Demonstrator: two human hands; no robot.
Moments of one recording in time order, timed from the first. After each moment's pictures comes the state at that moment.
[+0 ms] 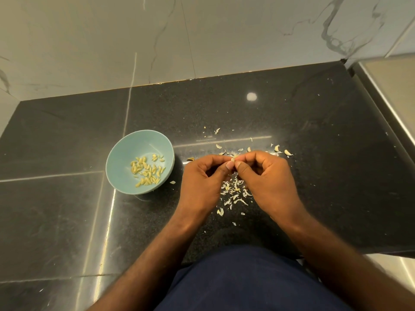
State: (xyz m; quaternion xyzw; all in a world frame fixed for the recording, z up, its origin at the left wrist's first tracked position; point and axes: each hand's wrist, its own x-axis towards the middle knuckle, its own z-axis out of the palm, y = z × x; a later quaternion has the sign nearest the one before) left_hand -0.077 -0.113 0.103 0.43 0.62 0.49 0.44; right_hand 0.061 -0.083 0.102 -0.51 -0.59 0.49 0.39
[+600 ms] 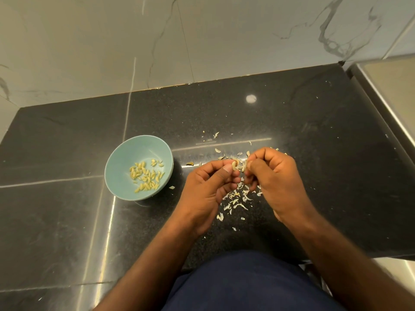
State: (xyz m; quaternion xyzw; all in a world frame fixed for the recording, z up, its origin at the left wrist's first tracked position) left_hand -0.073 -0.113 0.106 0.25 0.48 0.55 0.63; right_hand 0.069 -0.071 0.104 -0.49 -0.51 0.56 0.43
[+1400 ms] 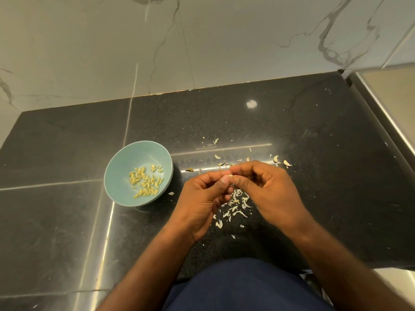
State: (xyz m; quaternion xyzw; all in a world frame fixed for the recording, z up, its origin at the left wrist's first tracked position) left_hand -0.081 -0.110 0.100 0.22 0.50 0.53 0.65; right_hand 0.074 -0.072 0.104 -0.46 -0.64 0.51 0.35
